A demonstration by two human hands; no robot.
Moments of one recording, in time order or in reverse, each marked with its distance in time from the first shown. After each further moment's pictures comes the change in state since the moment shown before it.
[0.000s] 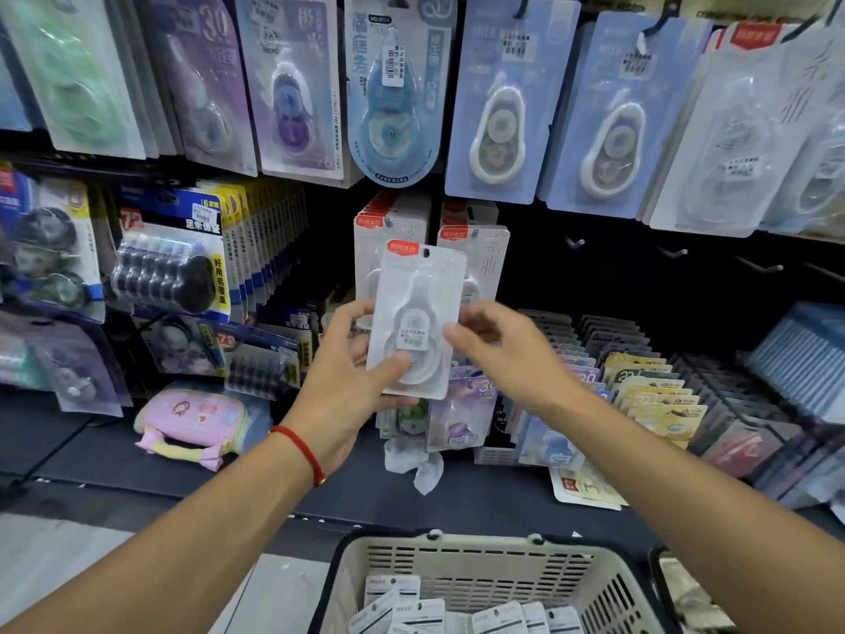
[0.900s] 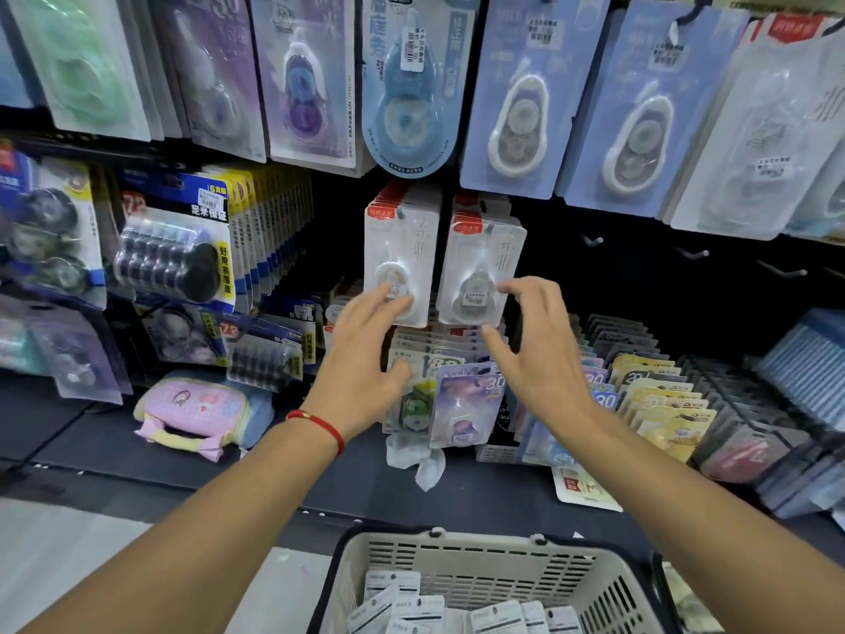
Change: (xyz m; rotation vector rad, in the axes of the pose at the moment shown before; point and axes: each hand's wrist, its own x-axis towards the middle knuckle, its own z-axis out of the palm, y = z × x) left_hand 0.023 -0.009 -0.013 0.938 -0.006 0.332; right_hand 0.007 0.029 0.001 -0.568 0.345 -0.290
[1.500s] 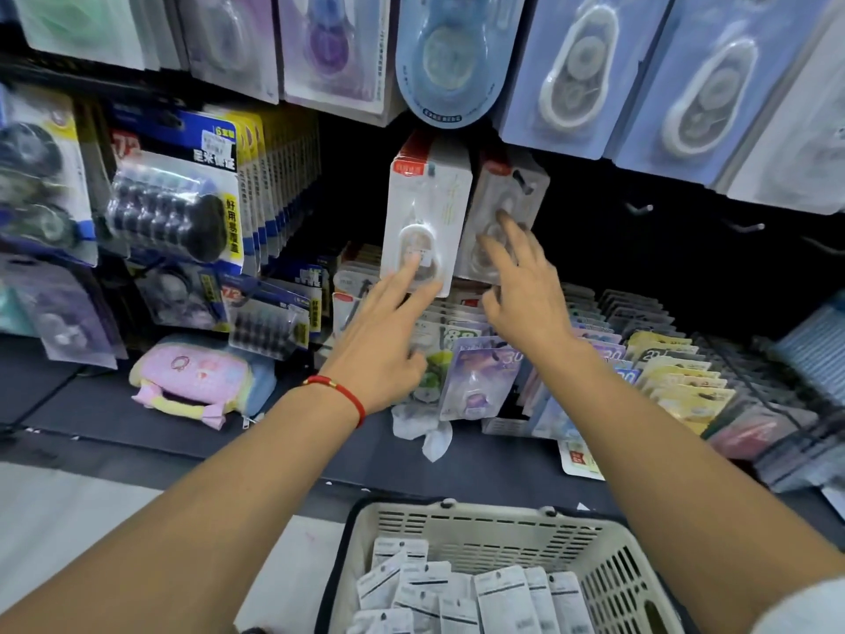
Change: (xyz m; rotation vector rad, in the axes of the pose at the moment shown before) left_hand 0.007 -0.029 0.008 0.174 -0.199 0.089; right_hand 0.047 0.009 0.054 -0.310 -0.208 -0.079
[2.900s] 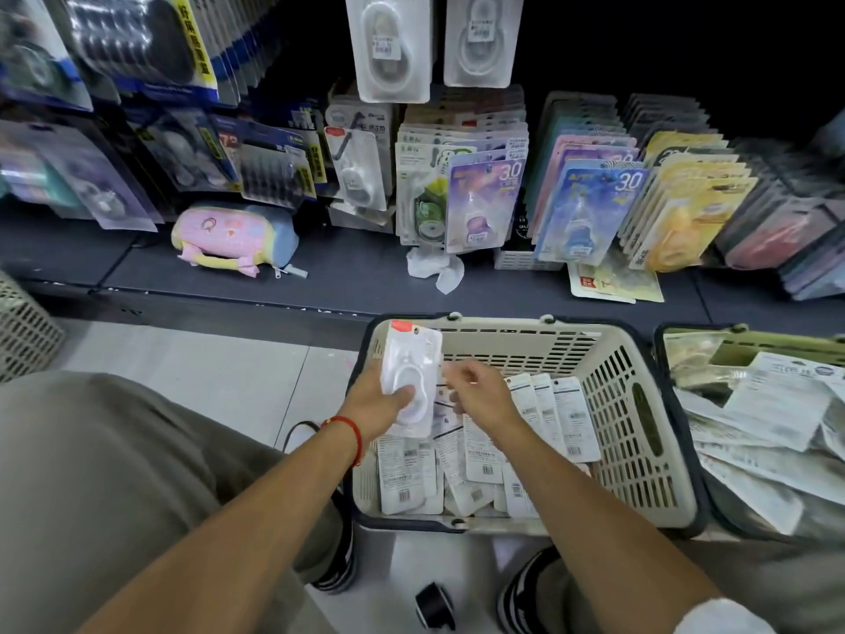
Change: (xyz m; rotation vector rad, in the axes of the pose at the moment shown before) left_hand -0.221 0.012 0.148 -0.660 -0.247 -0.889; right_hand -0.326 -0.076 0.115 1.073 -0.552 0.862
